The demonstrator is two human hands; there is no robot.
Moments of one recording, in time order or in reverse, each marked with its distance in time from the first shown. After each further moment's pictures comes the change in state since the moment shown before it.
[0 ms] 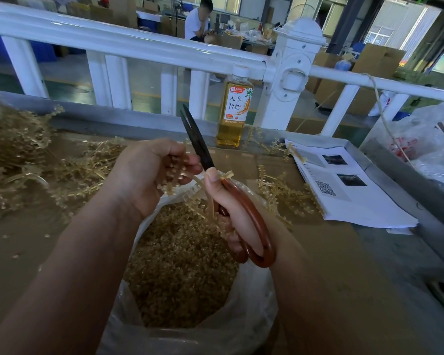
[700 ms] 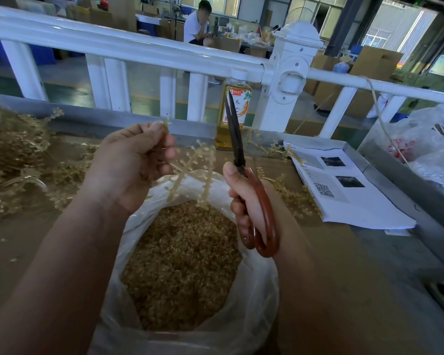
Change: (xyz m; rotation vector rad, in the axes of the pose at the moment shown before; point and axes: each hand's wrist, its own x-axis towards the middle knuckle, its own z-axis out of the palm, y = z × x) left_hand 0.003 0.006 -0.016 -0.166 -0.035 0.187; right_hand -0.002 0.002 -0.016 0.308 0.184 -0.050
